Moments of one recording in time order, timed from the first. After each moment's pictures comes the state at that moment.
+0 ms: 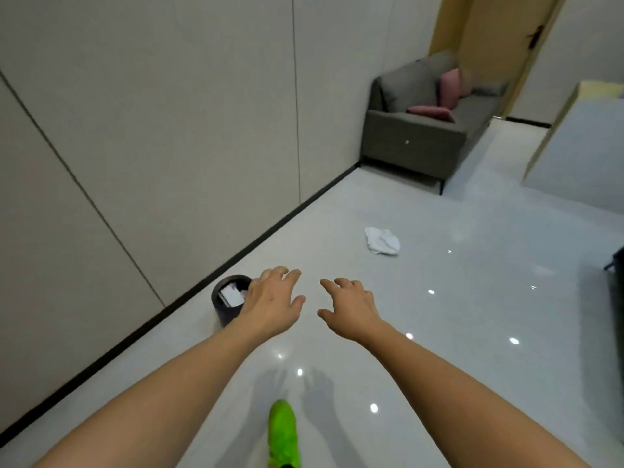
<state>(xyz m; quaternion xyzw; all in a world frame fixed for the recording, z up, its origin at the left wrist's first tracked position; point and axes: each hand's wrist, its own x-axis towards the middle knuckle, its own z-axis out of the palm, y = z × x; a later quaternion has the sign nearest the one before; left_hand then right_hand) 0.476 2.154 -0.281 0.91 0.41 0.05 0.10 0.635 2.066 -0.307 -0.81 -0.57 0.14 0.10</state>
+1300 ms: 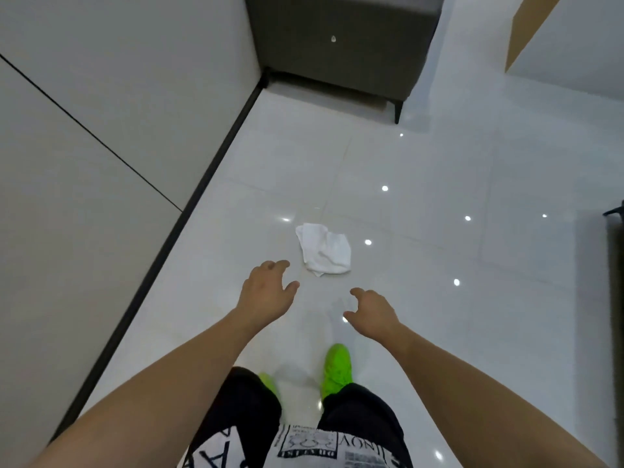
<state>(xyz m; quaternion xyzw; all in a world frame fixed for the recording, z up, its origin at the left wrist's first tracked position) 1.251 2.725 -0.466 0.87 0.37 -0.12 0.29 1.385 2.541 -0.503 -0.87 -0.26 0.42 0.04</state>
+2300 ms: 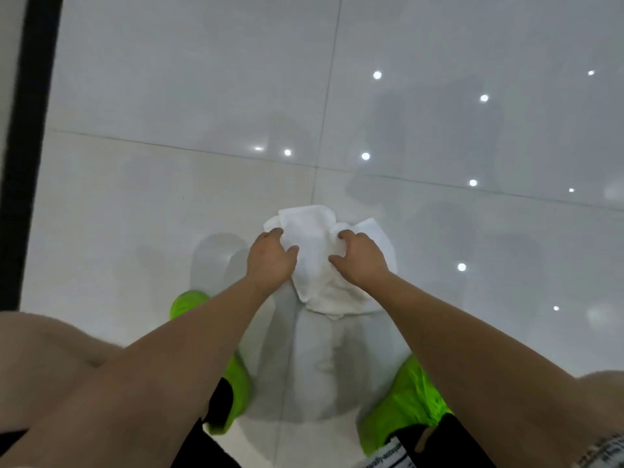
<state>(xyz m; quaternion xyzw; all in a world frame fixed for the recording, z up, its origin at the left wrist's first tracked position) 1.531 2.948 -1.067 0.80 0.42 -0.27 0.34 1.623 2.790 -1.074 -0.87 -0.14 0.46 0.12</state>
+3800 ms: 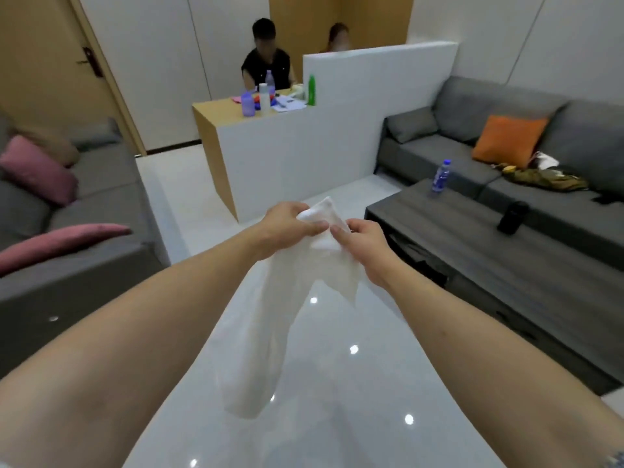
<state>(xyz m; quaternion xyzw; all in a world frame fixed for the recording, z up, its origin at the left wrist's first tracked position) 1.825 2.511 -0.155 0.86 -0.14 -0.14 0.48 1.782 2.333 -0.208 -0.76 0.10 -0.04 0.64</state>
